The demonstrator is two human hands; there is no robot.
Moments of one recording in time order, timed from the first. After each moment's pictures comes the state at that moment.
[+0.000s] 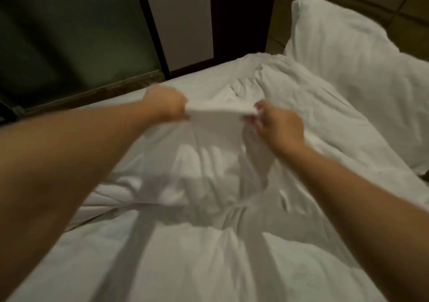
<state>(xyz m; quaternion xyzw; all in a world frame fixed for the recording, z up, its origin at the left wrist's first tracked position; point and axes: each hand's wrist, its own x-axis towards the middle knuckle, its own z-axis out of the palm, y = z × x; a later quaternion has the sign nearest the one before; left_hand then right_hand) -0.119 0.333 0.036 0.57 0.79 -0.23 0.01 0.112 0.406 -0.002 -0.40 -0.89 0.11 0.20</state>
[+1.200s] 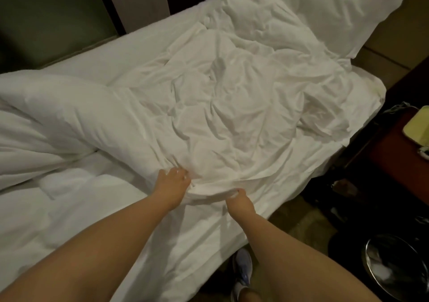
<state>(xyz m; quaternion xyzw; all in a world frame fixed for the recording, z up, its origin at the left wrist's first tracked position) 0.007 -0.061 -0.176 0.67 0.67 -0.32 0.11 0.191 -0.035 -0.214 -0.68 -0.52 0.52 -0.03</state>
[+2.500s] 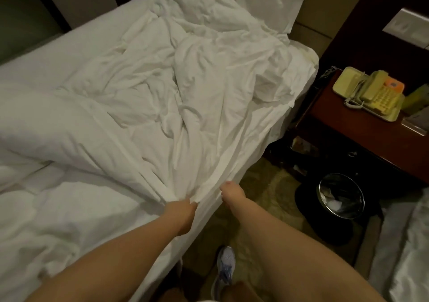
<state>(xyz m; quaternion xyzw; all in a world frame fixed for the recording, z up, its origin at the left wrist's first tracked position) 0.109 -0.188 -0.170 0.72 0.57 -0.32 0.24 0.247 -0.128 -0.181 -0.75 -0.29 0.59 0.06</state>
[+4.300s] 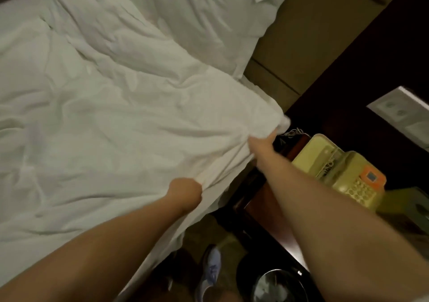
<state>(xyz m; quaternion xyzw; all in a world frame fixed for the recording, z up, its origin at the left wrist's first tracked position) 0.397 0.317 -0.216 0.72 0.60 -0.26 0.21 0.568 0.438 -0.197 -0.75 -0.29 0.51 0.31</state>
